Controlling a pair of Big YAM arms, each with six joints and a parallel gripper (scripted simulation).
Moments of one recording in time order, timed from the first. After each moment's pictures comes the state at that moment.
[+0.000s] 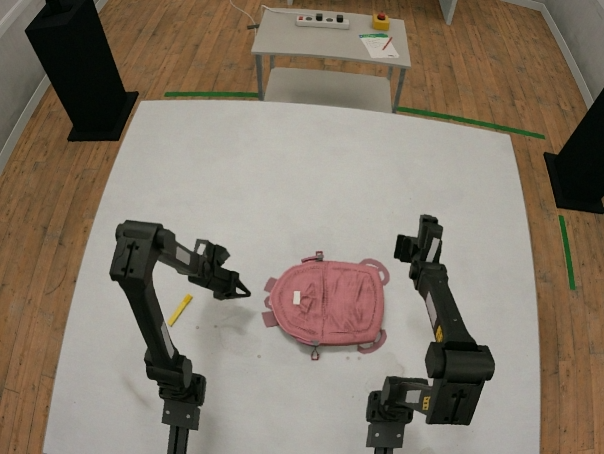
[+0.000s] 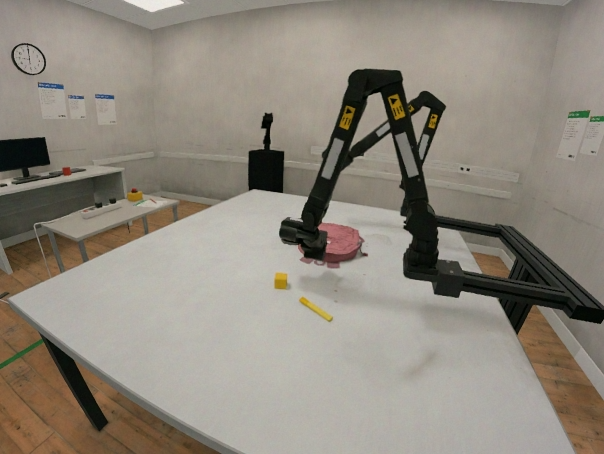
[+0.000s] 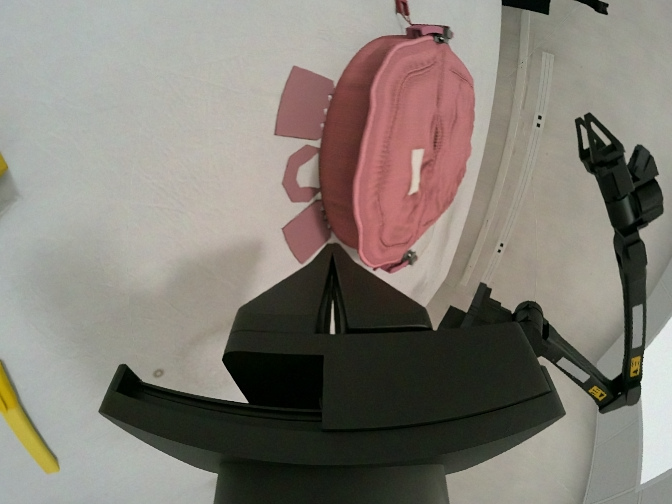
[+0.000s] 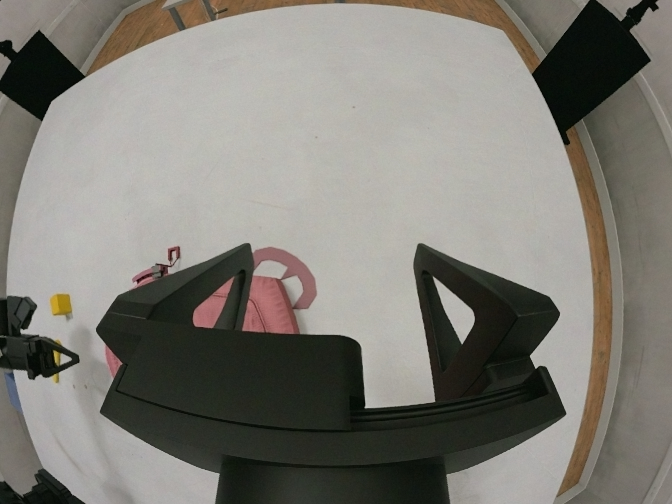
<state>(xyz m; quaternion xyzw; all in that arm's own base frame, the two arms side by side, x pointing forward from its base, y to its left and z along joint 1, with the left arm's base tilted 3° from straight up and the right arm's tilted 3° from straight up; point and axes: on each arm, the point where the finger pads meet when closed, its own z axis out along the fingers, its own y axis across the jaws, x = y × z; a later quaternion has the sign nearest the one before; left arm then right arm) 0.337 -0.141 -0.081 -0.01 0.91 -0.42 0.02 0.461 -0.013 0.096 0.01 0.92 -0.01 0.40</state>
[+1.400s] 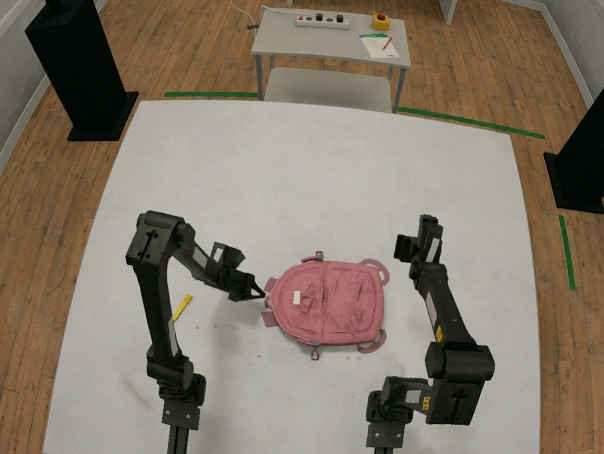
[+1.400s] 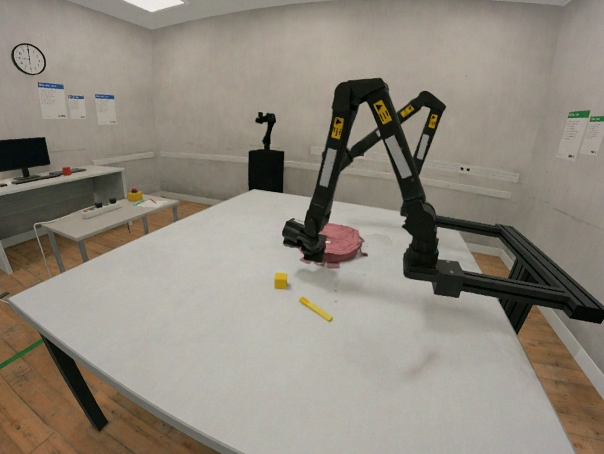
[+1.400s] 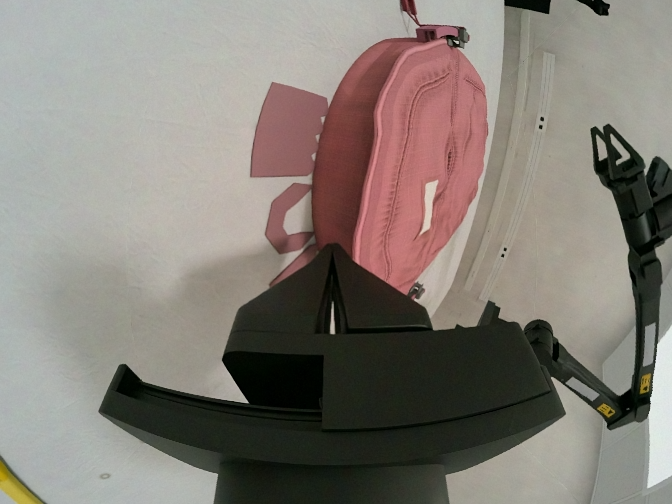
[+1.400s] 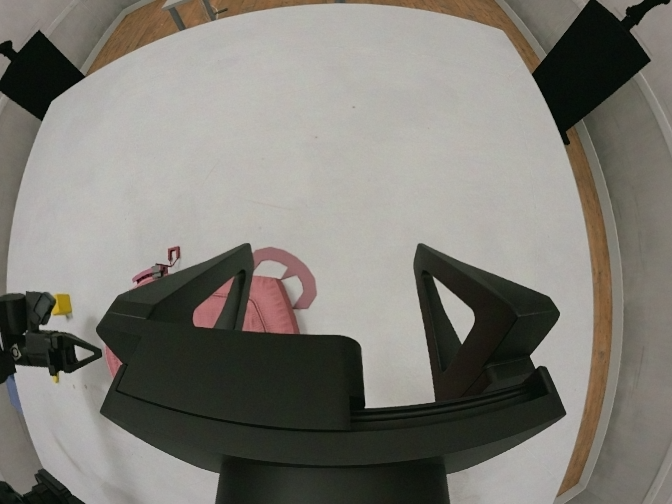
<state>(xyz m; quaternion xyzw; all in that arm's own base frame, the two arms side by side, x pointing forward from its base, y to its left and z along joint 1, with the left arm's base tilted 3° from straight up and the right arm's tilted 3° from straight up) 0.351 -0.181 -0.111 0.00 0.91 -0.42 0.03 0.461 -0.013 0.096 0.01 0.92 -0.01 0.40</state>
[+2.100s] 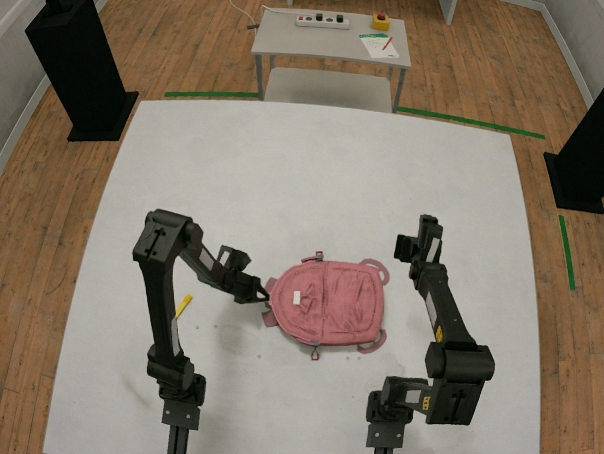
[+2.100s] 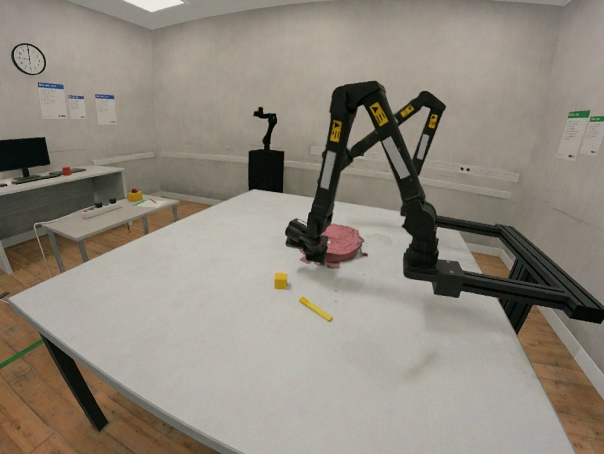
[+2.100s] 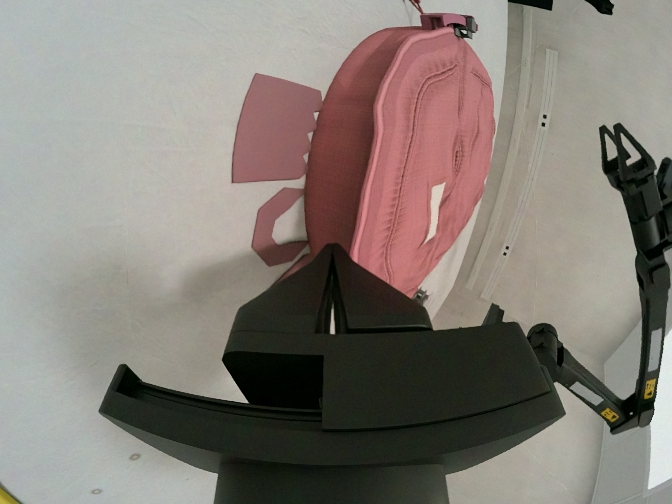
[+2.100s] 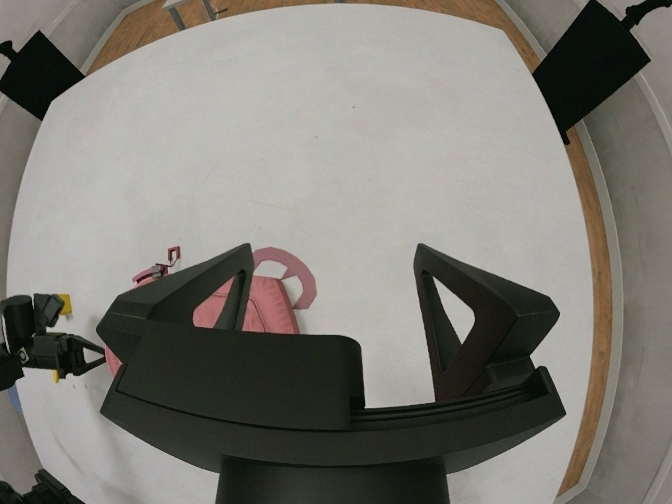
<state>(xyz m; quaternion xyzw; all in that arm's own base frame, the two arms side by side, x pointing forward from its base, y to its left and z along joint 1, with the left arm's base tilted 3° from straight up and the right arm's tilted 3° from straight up) 0.348 -0.198 -0.122 0.00 0.91 -0.42 0.02 0.461 -0.013 0.096 0.01 0.92 -0.01 0.40</state>
